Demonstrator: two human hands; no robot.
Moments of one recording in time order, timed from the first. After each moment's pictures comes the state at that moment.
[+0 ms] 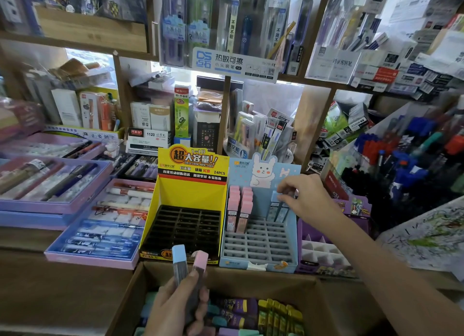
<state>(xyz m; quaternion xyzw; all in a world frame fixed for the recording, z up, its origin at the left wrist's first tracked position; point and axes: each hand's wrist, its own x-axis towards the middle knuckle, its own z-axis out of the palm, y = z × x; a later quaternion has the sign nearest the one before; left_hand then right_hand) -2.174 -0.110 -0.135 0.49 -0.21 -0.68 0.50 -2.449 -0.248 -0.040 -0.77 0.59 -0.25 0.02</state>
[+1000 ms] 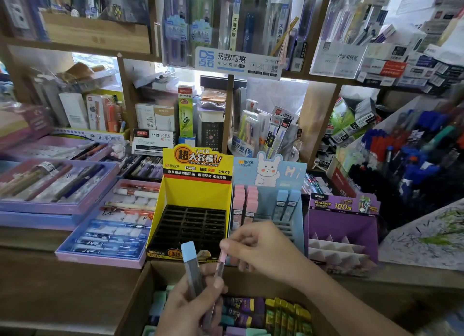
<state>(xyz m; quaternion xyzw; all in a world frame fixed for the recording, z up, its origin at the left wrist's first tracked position) -2.179 -0.101 -0.117 0.47 -0.28 -0.68 0.50 -2.356 -0.171 -0.076 -0.71 0.50 -0.27 0.42</state>
